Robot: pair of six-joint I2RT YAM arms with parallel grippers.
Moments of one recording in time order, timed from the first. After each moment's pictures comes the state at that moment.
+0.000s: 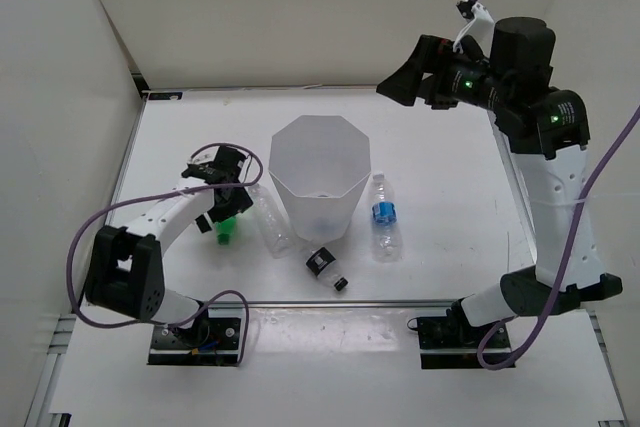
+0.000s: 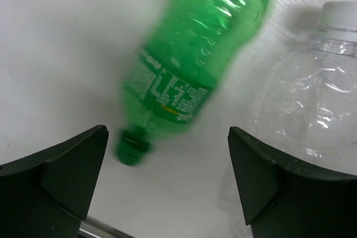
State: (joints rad) left arm -0.31 1.42 0.95 -0.82 -0.38 -0.85; right arm 0.35 1.46 2.14 -1.01 -0.42 0.41
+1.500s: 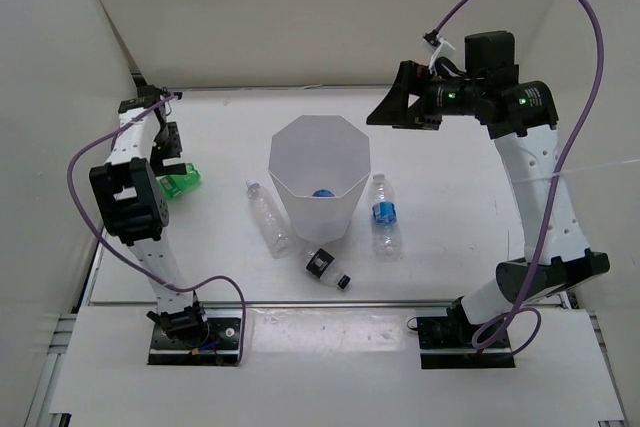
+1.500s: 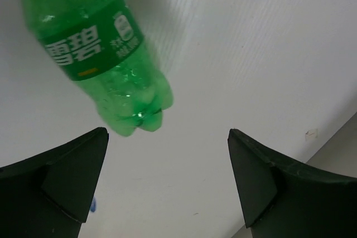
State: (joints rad) left arm 0.21 1.96 1.70 -1.06 -0.22 -1.63; right arm 0.30 1.51 2.00 -1.09 -0.70 0.36
